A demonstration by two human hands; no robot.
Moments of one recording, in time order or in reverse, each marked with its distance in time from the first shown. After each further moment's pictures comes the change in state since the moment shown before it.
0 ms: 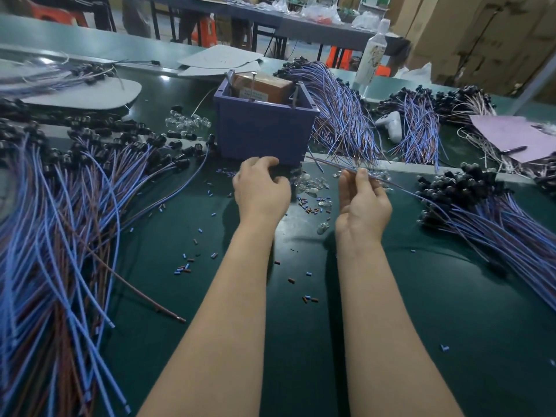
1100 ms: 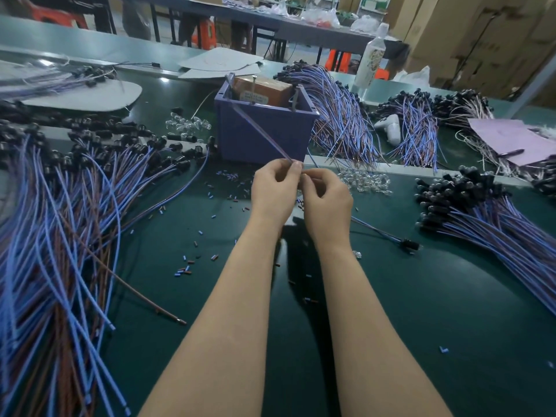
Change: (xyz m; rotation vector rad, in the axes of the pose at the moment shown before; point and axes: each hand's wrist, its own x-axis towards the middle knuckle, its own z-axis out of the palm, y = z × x) left_hand -0.001 0.005 0.014 -0.565 -0.061 -0.015; right_hand -0.028 0.017 0.003 -1.090 -0.420 -0.475
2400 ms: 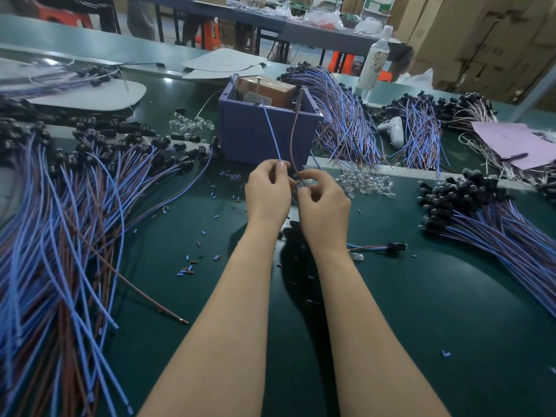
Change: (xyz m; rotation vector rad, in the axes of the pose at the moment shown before) left_hand 0.008 -0.012 -0.007 0.097 0.107 0.063; right_hand -0.006 0.000 0.004 -0.130 -0.015 -0.006
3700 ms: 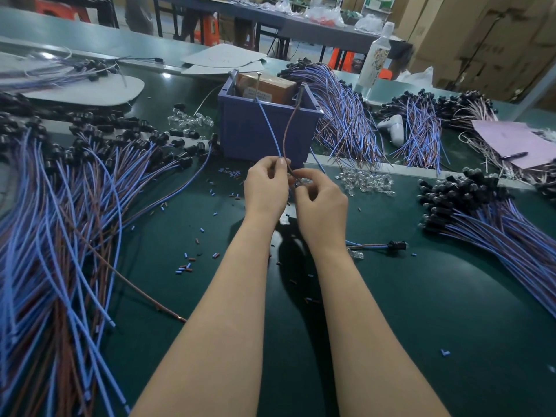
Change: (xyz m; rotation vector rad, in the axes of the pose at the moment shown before) left_hand 0.009 -0.006 0.000 -0.056 -0.034 -0.030; right_hand 0.000 0.000 0.002 -0.024 -0.027 -0.041
